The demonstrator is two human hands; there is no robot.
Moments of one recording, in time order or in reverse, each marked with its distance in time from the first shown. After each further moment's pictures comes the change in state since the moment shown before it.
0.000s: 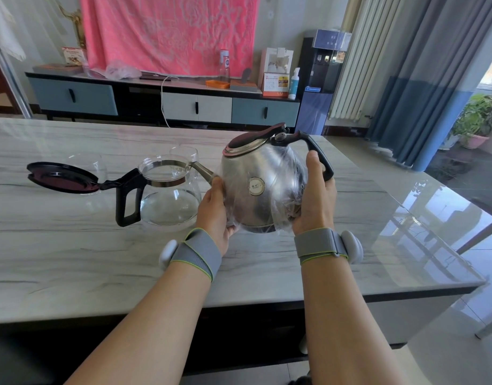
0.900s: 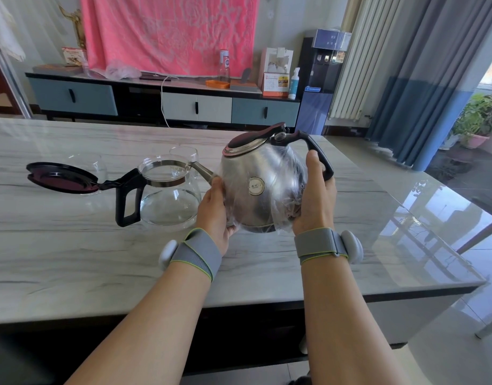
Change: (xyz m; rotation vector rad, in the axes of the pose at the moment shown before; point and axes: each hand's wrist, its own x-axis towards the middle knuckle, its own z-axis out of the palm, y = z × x) left_hand 0.005 -0.002 -0.001 -0.005 -0.016 0.007; right_hand -0.003 -0.002 0.001 -0.001 -0.003 0.005
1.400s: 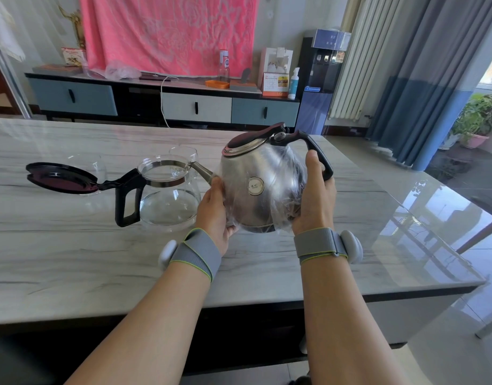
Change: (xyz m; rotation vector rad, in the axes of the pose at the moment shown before) left_hand -0.001 0.001 0.001 0.004 0.004 0.000; right_hand 0.002 0.001 -0.001 -0.002 -0.002 -0.002
